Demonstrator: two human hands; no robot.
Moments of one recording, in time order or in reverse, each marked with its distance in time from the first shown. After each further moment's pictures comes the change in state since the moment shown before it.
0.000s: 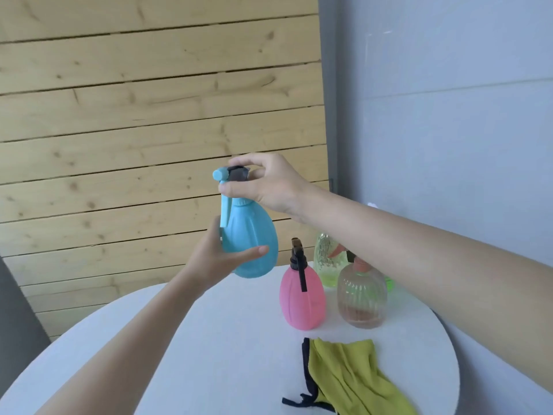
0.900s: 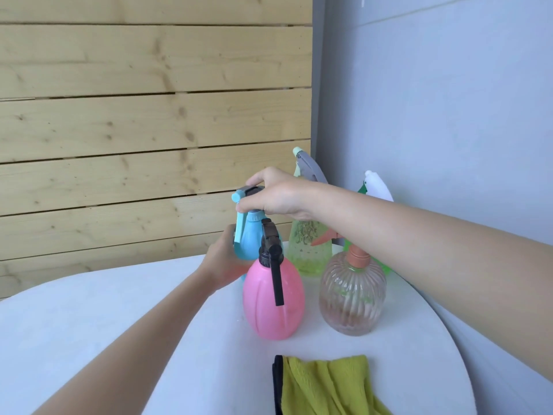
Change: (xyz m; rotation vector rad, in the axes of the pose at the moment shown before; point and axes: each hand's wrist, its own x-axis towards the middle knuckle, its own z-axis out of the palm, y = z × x) left_hand 0.105 -0.107 0.103 0.173 -0.157 -0.144; right_hand 0.066 0.143 -0.028 -0.314 -0.113 0.437
